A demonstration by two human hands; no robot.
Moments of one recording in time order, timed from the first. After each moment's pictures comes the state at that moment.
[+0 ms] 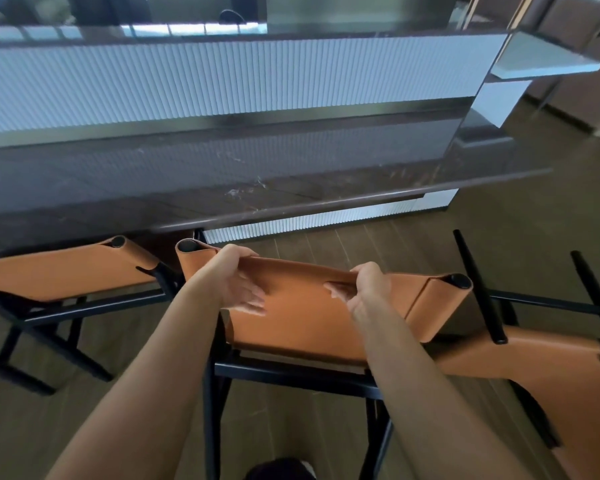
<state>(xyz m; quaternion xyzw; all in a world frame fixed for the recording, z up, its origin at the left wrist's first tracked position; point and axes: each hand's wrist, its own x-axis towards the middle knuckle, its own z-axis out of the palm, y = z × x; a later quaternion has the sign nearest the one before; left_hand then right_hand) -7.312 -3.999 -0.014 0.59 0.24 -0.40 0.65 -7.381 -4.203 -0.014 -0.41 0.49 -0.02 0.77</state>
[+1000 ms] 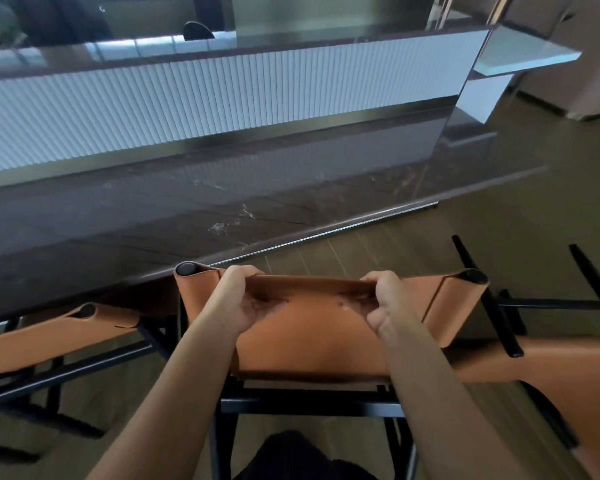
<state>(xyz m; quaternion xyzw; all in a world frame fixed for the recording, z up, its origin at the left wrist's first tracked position) -7.239 -4.042 0.001 0.53 0.29 -0.33 0.73 -7.301 -4.235 -0.020 -0.39 0.46 -0.02 0.80</state>
